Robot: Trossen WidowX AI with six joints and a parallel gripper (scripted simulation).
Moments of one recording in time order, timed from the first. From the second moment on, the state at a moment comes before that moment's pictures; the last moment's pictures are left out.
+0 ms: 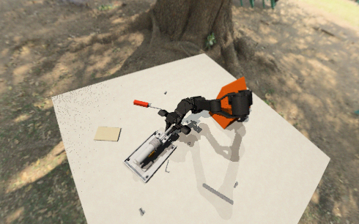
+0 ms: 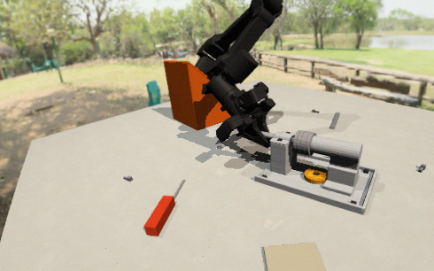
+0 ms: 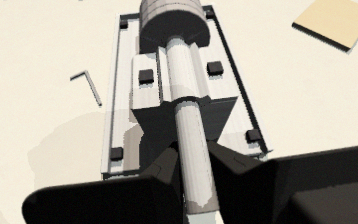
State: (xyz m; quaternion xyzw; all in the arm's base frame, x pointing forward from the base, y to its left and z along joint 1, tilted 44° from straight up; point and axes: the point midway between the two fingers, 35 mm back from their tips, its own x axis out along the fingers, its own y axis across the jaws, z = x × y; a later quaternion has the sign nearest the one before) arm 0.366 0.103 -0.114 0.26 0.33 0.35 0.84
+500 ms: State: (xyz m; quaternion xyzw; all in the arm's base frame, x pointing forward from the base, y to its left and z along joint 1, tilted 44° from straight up) arm 0.368 0.104 -0.114 0.26 0.33 0.35 0.84
